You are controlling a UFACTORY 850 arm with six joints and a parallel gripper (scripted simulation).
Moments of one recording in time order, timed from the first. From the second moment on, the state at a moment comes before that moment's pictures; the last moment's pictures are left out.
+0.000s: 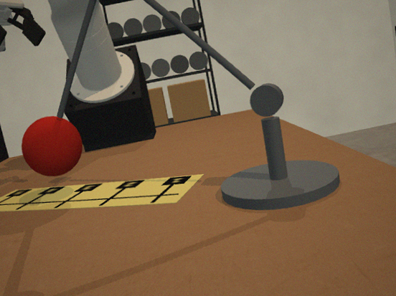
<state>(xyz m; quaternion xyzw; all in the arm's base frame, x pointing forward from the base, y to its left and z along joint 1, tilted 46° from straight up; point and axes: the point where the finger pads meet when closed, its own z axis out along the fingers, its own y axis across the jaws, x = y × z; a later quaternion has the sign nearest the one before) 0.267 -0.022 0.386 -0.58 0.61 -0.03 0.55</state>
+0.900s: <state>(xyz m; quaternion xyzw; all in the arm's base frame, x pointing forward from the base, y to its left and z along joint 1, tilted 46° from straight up) 0.262 -0.026 0.388 -0.58 0.61 -0.03 0.55</state>
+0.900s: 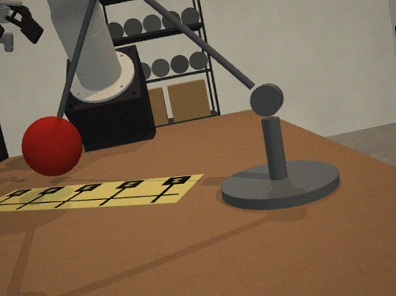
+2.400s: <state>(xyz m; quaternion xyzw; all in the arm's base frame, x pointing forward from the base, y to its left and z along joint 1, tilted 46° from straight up) 0.263 -0.007 0.397 -0.57 0.64 -0.07 0.51</state>
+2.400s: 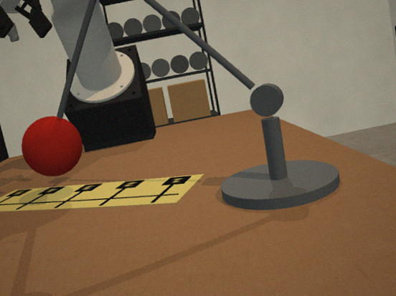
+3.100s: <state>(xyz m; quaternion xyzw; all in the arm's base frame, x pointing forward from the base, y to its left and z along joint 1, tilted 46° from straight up) 0.288 0.014 0.379 -0.57 0.65 -0.07 0.50</state>
